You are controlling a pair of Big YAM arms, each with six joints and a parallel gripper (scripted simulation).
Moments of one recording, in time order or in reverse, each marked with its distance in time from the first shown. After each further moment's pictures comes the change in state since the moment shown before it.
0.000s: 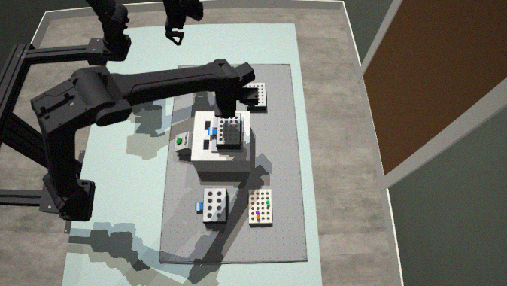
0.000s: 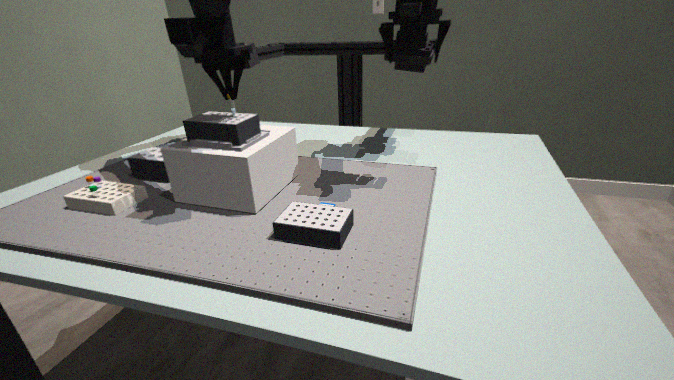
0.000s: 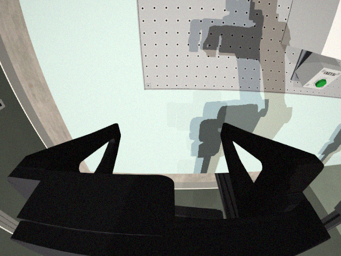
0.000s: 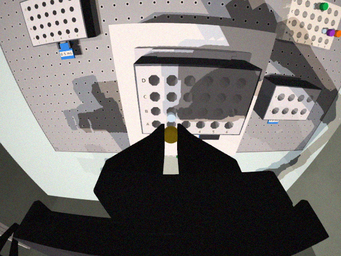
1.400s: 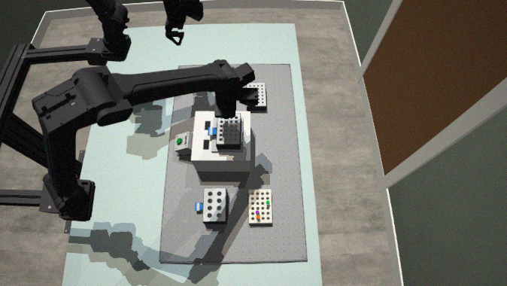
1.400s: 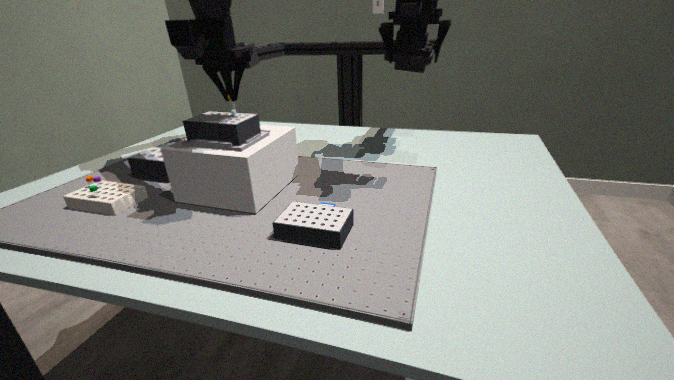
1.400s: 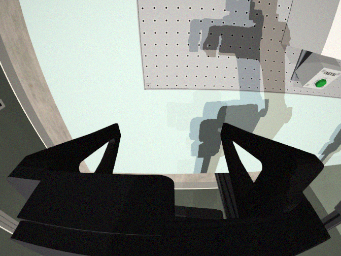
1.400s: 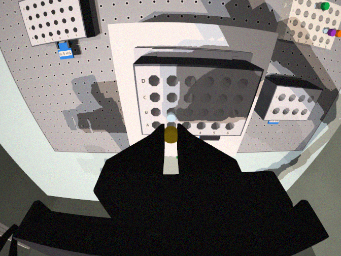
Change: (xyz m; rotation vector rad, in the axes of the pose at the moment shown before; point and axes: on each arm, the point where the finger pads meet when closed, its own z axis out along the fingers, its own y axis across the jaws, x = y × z) left arm 0.000 0.000 0.000 0.000 0.000 0.000; right arm 0.000 0.000 0.003 0.001 0.002 0.000
